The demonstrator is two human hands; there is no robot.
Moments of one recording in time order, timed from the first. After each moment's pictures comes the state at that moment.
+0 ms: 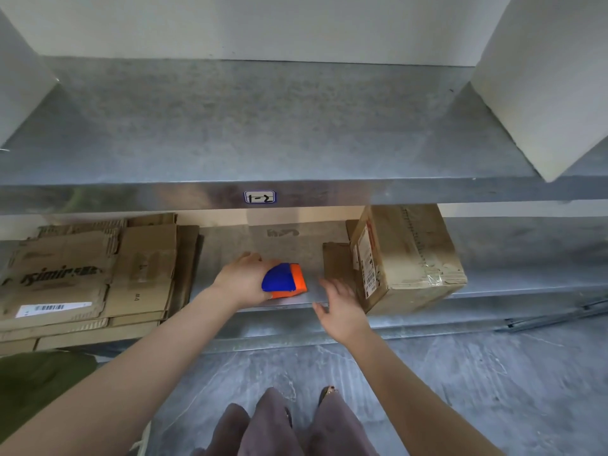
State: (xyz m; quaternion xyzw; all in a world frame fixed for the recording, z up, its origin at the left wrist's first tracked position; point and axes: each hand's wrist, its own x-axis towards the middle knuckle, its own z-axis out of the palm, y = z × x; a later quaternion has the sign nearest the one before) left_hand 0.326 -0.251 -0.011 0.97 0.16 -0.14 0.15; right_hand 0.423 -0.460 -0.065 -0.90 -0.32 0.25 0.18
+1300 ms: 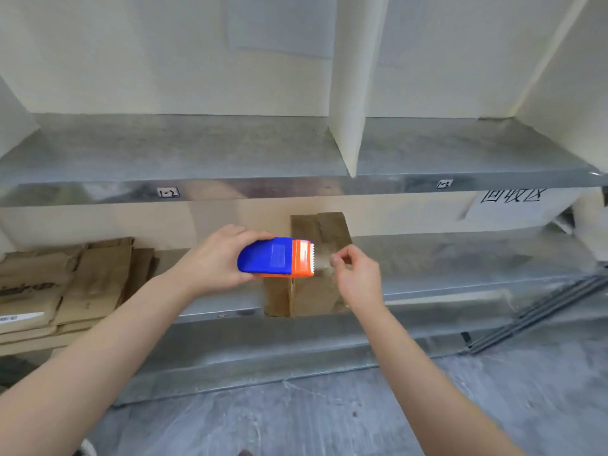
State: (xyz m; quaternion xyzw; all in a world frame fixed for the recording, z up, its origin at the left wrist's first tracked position) left_hand 0.333 -0.368 0.138 0.98 0.01 0.11 0.19; right_hand 0.472 -0.595 0.093 -0.87 -0.19 0.06 0.45
